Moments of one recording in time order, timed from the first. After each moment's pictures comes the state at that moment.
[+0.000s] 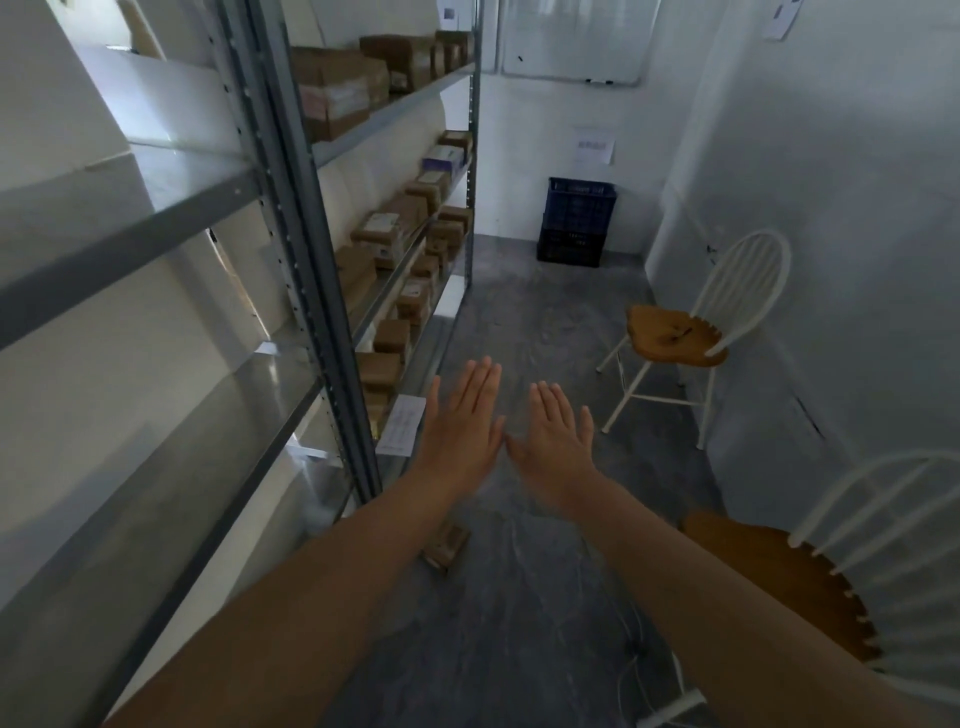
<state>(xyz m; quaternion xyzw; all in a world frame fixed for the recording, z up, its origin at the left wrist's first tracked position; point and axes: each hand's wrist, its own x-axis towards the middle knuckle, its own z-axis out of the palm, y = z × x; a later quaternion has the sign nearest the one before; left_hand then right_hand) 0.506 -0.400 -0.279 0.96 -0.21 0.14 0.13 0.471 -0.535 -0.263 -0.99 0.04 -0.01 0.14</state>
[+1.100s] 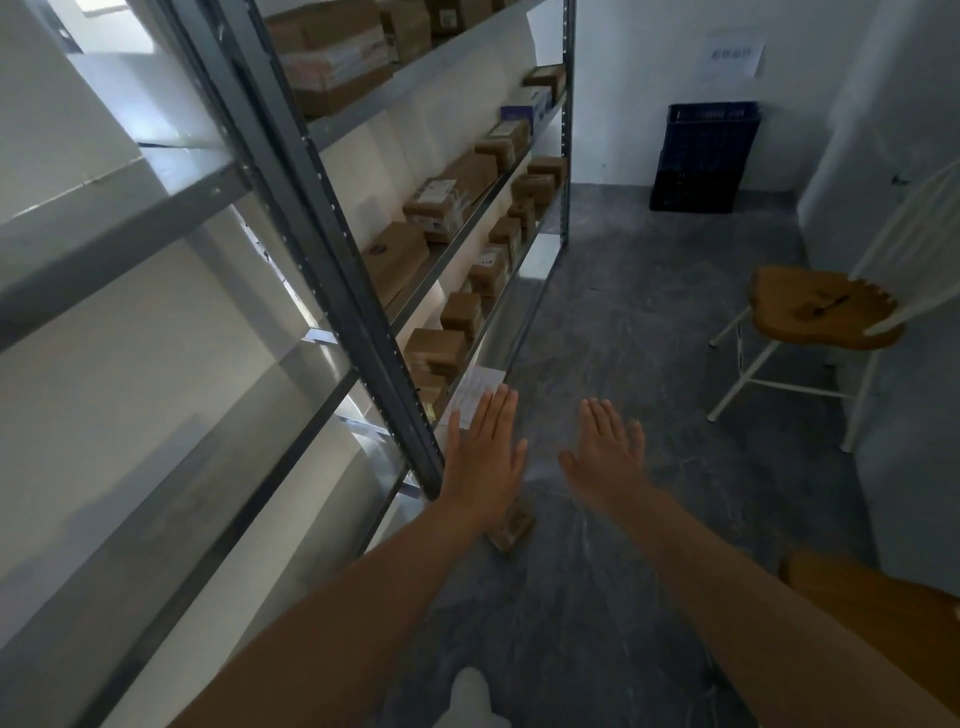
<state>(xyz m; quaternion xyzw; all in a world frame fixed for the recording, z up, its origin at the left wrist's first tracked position) 0.565 -0.468 -0.337 0.99 -0.09 0.06 0.11 0.585 -0.634 -0.355 -0.98 0.00 0.07 0.19</state>
